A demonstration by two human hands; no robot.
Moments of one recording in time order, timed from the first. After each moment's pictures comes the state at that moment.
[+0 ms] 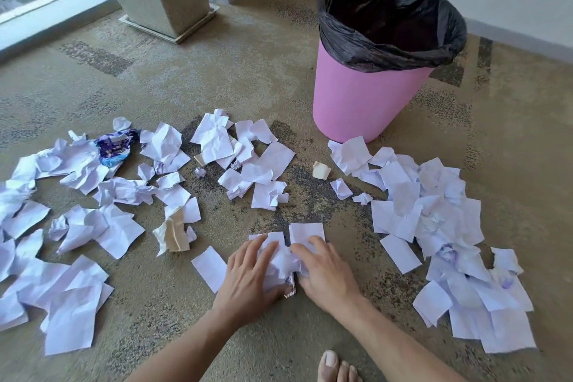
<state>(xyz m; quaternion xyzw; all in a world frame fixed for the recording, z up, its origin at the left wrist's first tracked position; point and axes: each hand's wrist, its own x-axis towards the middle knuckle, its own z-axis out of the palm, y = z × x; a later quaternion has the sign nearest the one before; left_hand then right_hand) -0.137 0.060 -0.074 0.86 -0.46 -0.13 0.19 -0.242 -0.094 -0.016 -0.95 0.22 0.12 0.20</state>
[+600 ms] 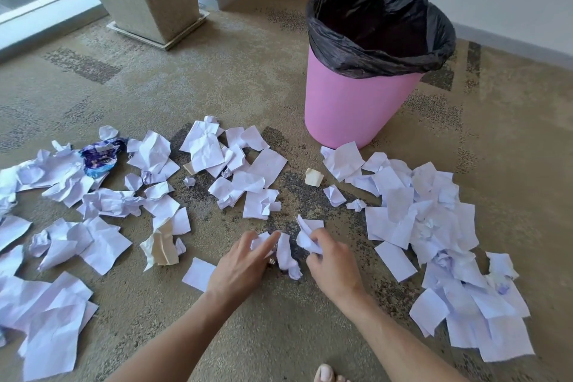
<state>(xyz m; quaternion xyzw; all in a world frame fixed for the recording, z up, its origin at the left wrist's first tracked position) -0.103 0.027 -0.059 0.85 -0.49 -0.11 0.15 -0.235 -0.125 -0.021 -0.89 0.35 -0.04 0.31</state>
